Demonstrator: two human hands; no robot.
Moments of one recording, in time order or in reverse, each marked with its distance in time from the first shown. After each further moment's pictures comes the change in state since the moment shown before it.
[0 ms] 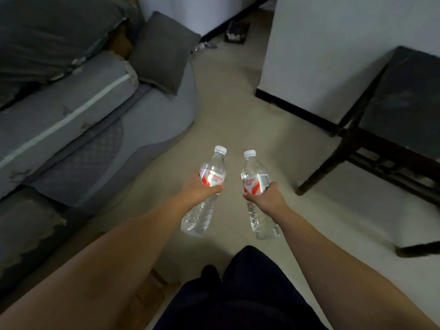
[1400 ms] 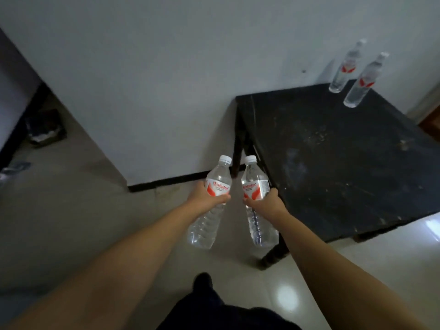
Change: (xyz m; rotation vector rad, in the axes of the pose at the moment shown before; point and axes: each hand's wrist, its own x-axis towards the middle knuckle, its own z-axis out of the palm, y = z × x) left_hand 0.505 0.496 0.247 0.405 -0.636 0.387; right_hand 0.459 -0.143 -0.338 0.502 0.575 0.403
